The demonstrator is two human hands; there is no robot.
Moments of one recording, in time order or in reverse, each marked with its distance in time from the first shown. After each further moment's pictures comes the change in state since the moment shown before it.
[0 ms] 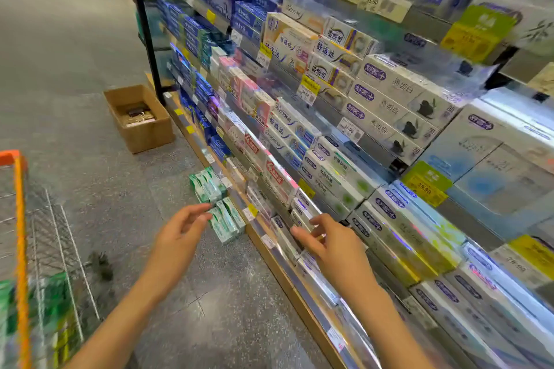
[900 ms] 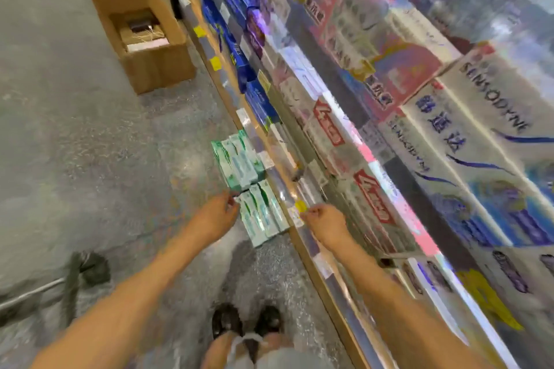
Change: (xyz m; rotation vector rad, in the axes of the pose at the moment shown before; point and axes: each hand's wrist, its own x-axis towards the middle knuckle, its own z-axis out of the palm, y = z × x) left_hand 0.482 -0.316 0.024 0.683 -0.322 -0.218; right_hand 0.470 0.110 0.386 0.188 -0.423 0.397
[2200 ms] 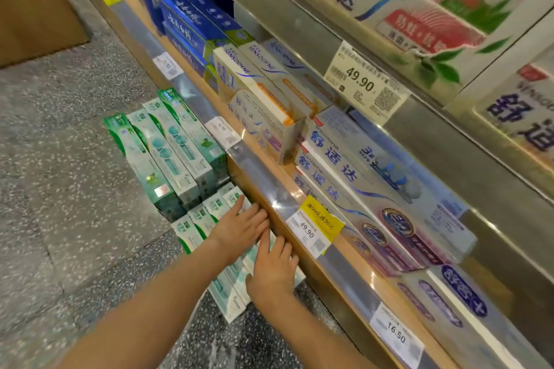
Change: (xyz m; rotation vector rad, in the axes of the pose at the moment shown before) left_hand 0.320 -0.164 0.323 1.484 -0.294 0.721; right_hand 0.305 0.221 0.298 -0.567 0.231 -0.008
